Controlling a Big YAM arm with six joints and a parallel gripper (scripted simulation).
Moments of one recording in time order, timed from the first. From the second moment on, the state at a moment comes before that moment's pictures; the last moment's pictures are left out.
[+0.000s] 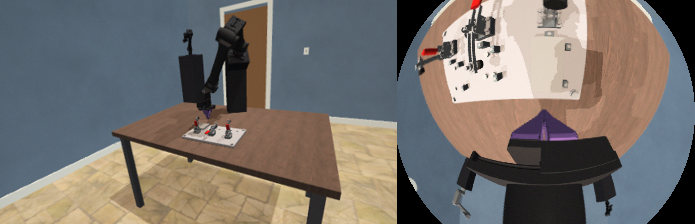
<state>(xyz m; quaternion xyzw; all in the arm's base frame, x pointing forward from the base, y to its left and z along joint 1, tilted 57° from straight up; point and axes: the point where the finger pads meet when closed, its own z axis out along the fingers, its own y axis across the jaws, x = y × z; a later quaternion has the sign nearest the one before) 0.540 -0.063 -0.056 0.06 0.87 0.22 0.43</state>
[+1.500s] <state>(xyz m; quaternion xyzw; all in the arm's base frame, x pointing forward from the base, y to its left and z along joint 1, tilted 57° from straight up) 0.578 -0.053 0.005 0.07 0.88 0.22 0.42</state>
